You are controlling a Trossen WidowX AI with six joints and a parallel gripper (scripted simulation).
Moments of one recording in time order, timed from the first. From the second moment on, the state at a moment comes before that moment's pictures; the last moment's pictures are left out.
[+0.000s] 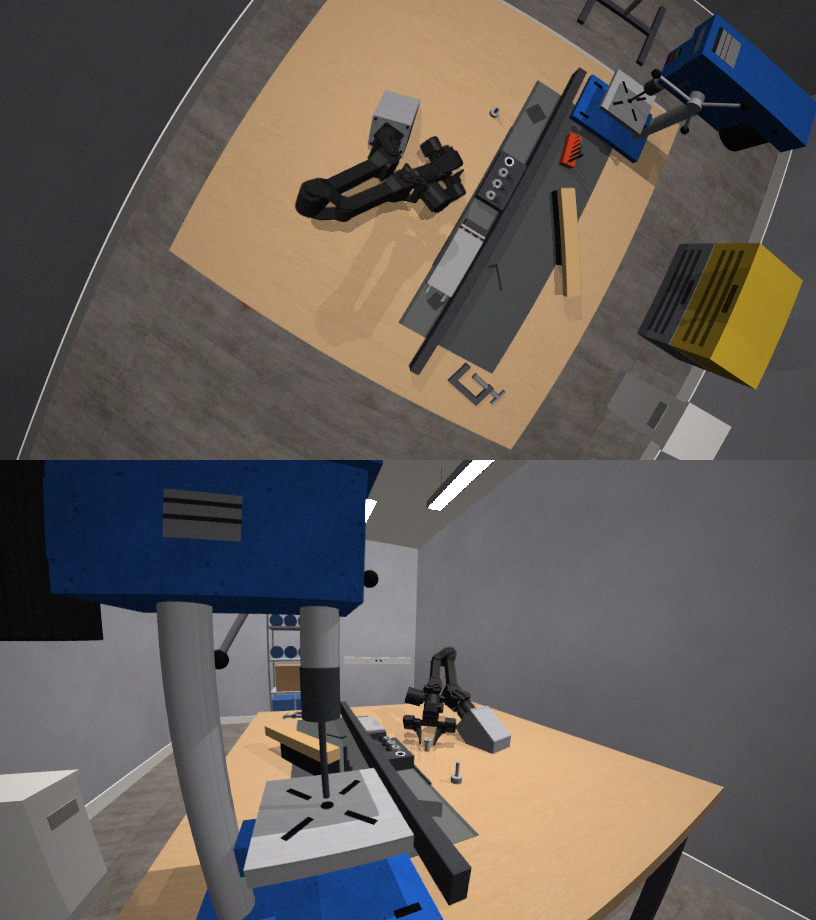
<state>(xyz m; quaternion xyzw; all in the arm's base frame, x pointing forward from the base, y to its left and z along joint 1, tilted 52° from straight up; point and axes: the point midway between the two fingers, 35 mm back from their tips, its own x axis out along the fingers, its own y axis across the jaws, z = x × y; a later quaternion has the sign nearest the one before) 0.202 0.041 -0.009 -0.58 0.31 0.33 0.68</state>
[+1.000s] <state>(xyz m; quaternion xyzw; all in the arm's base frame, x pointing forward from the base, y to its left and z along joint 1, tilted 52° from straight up) 0.188 0.117 0.038 -0.56 0.32 0.35 0.68</state>
